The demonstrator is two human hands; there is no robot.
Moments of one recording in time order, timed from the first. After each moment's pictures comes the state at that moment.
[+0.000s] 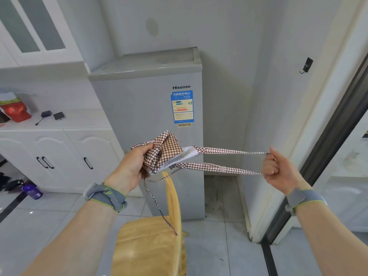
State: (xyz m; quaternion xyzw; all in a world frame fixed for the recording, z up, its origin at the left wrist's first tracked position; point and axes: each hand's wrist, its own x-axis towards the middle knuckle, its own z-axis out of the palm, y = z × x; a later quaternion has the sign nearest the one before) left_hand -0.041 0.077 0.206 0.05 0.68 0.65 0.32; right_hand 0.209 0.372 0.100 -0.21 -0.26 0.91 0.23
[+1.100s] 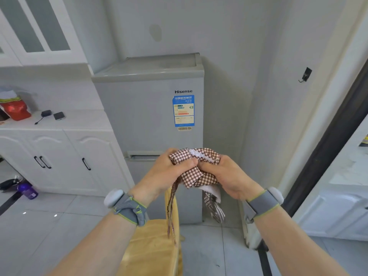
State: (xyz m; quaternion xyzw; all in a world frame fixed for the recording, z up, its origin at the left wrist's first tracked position) left_hand 0.019 0.087 0.211 0.32 0.71 0.54 0.31; right_hand 0.139 0.223 0.185 -0.18 -0.64 0.73 0.17
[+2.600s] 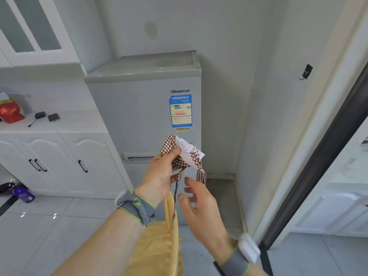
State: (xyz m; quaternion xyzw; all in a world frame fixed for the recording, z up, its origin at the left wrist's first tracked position) left_hand 0.005 0.124 0.197 0.07 0.62 0.70 0.34; right_hand 0.133 0.139 0.134 -0.24 -0.78 0.50 0.29
